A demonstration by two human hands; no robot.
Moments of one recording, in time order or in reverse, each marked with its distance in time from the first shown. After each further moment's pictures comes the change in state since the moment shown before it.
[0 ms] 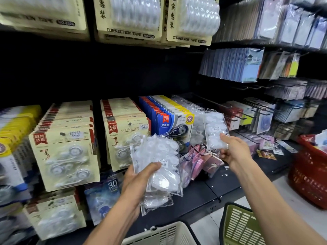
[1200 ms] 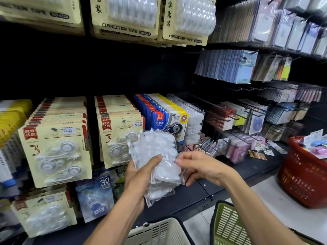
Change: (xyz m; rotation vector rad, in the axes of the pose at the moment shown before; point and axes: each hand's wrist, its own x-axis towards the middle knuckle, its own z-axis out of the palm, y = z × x) left_hand -0.003 -0.003 0.026 -0.108 0.023 0.016; right_hand -0.058 0.016 0.013 -0.611 -0.928 0.071
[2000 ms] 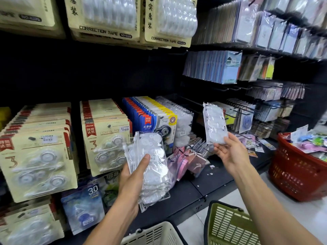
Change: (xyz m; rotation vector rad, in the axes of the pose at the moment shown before) left_hand 0.003 -0.007 0.014 0.005 -0.002 0.003; right_hand -0.011 0.025 -0.091 0.791 0.858 -0.310
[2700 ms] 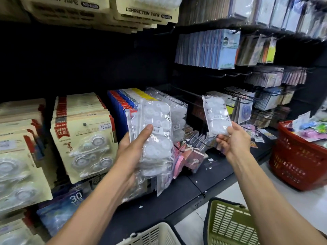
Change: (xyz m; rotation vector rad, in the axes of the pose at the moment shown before) left_hand 0.043 0.031 0.056 0.129 -0.177 0.088; right_hand 0.055 0.008 -0.009 -0.065 0.239 -0.048
